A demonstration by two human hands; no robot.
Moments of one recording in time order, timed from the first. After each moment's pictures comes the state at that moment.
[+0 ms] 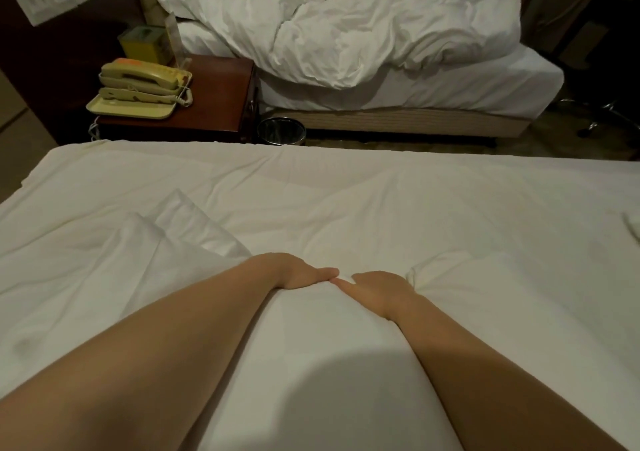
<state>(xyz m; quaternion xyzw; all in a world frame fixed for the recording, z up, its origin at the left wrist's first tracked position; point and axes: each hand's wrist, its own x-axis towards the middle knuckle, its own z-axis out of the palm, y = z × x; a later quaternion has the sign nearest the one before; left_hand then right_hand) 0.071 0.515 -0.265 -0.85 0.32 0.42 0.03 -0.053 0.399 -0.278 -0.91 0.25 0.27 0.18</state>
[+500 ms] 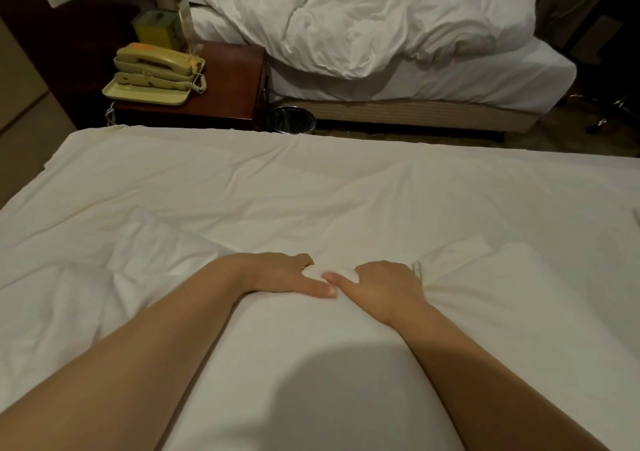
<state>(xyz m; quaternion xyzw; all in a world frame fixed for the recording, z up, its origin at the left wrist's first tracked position) 0.070 0.586 -0.229 -0.79 0.38 0.47 -0.07 -0.056 0.445 -0.268 -0.96 0.22 0.14 0.11</state>
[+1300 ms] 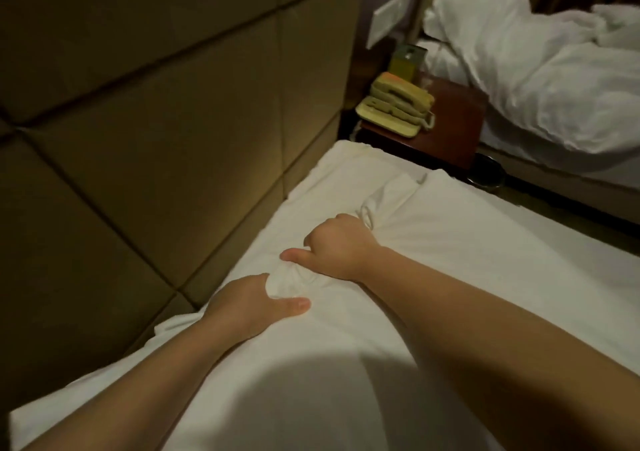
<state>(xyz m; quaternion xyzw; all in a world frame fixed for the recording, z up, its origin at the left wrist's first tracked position) 0.113 0.953 -0.181 -0.91 -0.03 0.30 -0.29 0.180 0.793 -0.170 -0.96 -0.25 0.08 0.03</state>
